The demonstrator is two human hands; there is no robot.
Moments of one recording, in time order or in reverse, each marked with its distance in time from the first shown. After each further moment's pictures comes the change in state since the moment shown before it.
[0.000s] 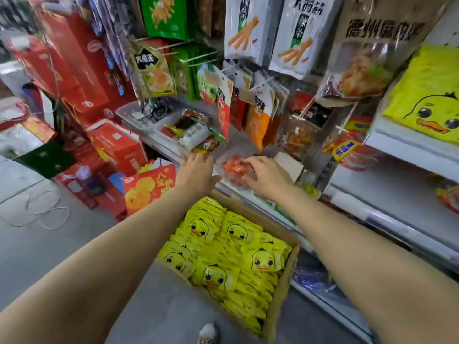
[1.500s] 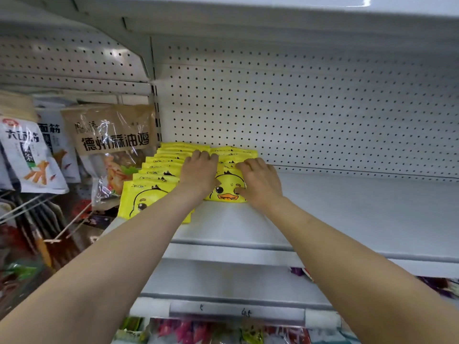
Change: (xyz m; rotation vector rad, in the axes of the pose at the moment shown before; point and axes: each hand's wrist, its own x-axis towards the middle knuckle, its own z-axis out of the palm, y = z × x) left_hand 0.145 0.568 -0.096 0.101 0.296 0.593; right_hand -0.179 0.410 -0.267 -0.415 0.568 0.428
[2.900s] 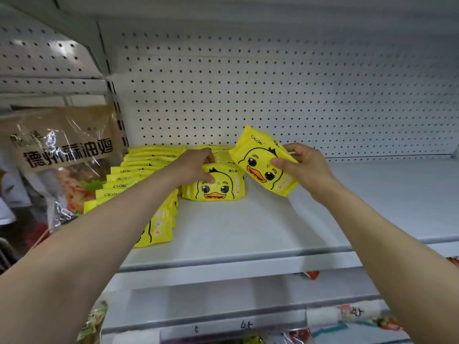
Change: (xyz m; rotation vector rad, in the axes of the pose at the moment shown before) left_hand 0.069 -0.007 0.020 -0.520 -0.235 0.198; right_hand -0.032 0.090 -0.054 1.181 0.157 0.515
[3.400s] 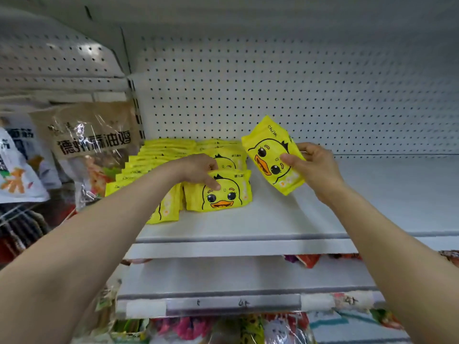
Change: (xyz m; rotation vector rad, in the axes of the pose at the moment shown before) left_hand -0.058 0.037 -0.016 0.007 -0.252 -0.101; right_hand -0.032 -0.003 -0.016 0.084 0.032 0.003
